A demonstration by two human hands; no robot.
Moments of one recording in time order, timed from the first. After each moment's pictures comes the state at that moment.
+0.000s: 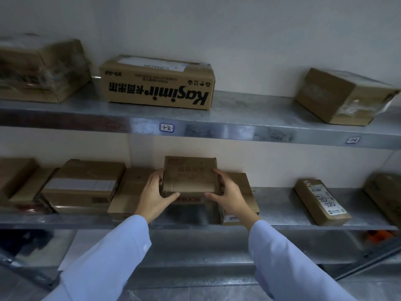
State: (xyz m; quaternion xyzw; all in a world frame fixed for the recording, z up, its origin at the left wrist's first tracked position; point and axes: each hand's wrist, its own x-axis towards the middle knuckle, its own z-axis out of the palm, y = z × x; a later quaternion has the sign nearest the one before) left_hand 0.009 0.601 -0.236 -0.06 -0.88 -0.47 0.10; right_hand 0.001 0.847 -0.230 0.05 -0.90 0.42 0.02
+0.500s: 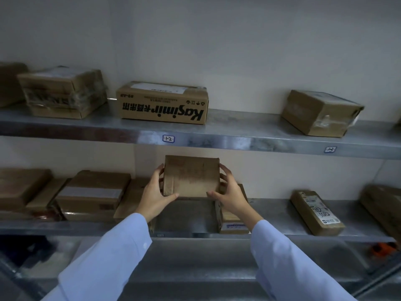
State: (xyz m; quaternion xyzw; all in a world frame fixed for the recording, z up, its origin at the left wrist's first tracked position) left_hand 0.032 0.605 -0.185 -0.06 -0.84 -0.52 0.09; right_hand 0.023 0.846 -0.180 0.06 -0.85 0.53 0.03
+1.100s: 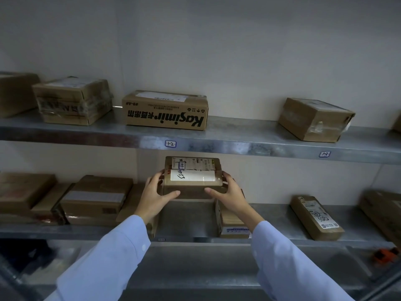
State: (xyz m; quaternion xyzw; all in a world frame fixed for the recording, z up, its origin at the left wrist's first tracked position) left_hand 0.041 0.603 -0.170 -0.02 -0.84 -0.54 0.08; right_hand 0.031 0.843 -0.161 0.03 -0.86 0.51 0.04
